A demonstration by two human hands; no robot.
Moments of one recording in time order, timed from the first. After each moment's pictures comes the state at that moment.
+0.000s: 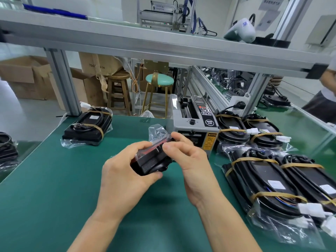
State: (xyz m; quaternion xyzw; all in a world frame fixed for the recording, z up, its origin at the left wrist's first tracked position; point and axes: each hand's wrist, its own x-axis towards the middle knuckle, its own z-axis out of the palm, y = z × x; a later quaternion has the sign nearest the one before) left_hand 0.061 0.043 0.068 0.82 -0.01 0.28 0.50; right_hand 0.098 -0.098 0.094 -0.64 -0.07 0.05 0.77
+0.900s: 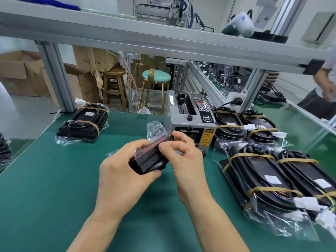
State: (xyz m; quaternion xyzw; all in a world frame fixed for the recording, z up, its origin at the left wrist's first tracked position) left_hand 0.056 0.036 0.070 0.81 0.00 0.28 0.51; right_hand 0.101 -0.086 0.078 -0.68 -0.04 -0.05 0.73
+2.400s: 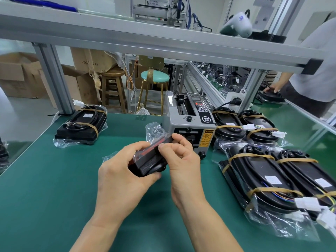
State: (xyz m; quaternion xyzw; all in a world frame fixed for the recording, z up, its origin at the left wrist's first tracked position) left_hand 0.058 0.036 0.068 0.81 0.00 0.28 0.51; right_hand 0.099 -0.077 0.075 -0.62 -0.01 -0.05 0.78
